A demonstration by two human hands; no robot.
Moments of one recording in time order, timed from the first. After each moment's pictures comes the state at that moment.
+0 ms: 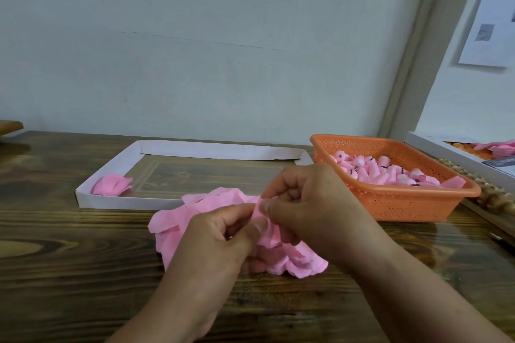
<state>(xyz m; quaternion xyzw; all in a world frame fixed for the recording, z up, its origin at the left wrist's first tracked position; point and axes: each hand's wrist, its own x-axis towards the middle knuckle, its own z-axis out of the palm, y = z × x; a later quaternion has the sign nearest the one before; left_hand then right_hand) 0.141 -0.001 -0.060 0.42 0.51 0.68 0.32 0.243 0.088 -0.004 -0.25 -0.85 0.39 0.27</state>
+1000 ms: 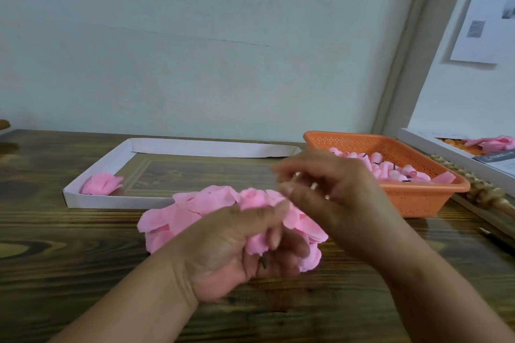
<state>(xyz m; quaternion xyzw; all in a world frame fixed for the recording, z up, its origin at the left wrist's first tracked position) 0.128 0.025 -0.053 0.42 0.35 0.54 0.64 0.270 0.106 -0.011 -0.12 -0.87 0.26 0.39</state>
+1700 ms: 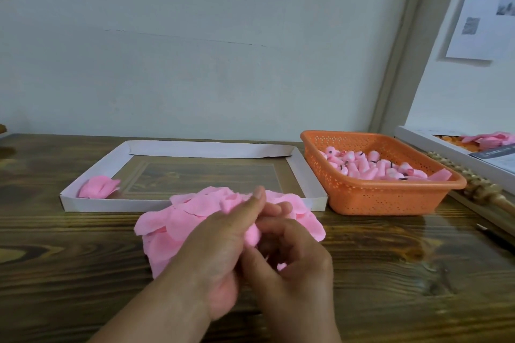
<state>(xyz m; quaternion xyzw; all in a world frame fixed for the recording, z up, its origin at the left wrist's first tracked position) 0.153 0.023 -0.055 0.25 0.41 0.70 0.53 0.235 0.054 -0.088 -0.22 -0.68 0.40 0.57</state>
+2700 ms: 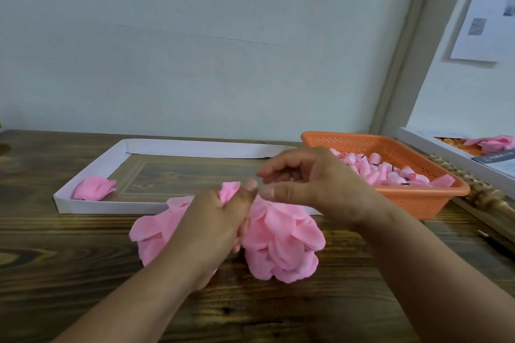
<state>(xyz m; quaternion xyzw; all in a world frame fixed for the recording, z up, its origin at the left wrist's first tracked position) 0.125 0.040 -0.049 0.41 0.64 0.60 0.26 0.248 0.150 0.001 -0.16 -0.86 0.42 0.25</state>
